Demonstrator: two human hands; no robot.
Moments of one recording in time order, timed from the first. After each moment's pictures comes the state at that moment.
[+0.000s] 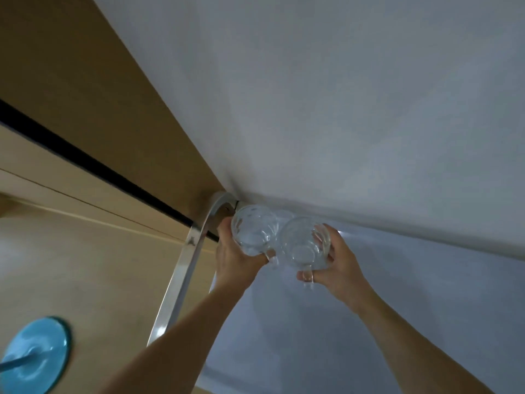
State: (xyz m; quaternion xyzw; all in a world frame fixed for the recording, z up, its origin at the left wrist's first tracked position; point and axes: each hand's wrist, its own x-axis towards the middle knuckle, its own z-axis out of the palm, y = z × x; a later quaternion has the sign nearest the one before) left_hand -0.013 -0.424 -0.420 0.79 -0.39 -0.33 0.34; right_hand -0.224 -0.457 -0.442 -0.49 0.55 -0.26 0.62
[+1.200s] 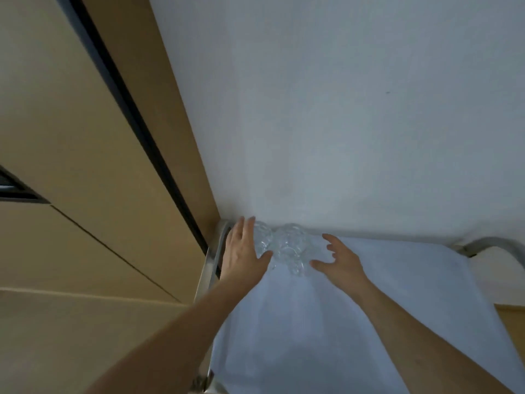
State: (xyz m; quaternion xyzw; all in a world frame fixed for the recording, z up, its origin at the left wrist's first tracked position) left_hand 0.006 -0.390 -0.335 0.70 -0.64 -0.24 0.21; right_hand -0.226 -0.397 -0.355 -0.53 0.69 -0.24 0.44
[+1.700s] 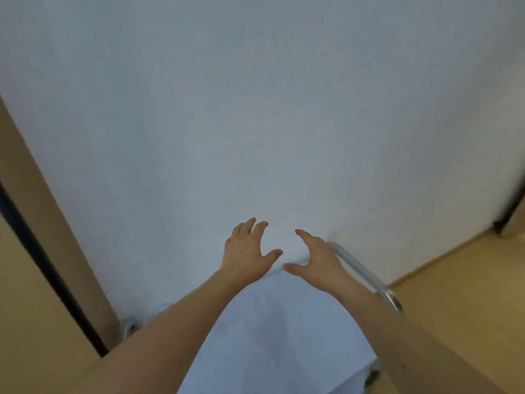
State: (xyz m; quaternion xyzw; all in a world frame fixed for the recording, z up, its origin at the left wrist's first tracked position) left_hand -0.174 -0.336 -0.155 0.42 -0.87 -0.13 0.20; right_hand -0.340 -0.240 -0.173 -0.53 0.76 -0.32 0.17
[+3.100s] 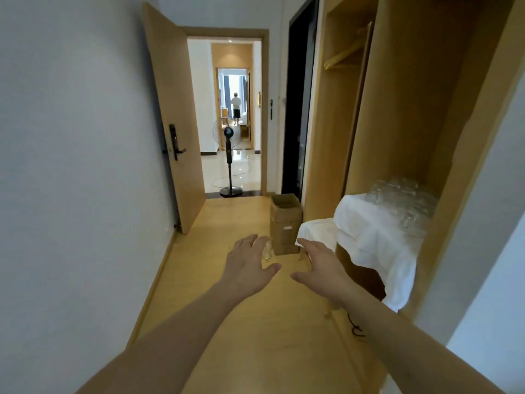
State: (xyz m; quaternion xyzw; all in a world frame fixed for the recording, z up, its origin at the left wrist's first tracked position) left_hand -1.052 0.079 -0.141 -0.18 -0.96 -0.21 0.09; right_hand -1.011 0.272 -0.141 0.00 0.96 -0.27 -0.08
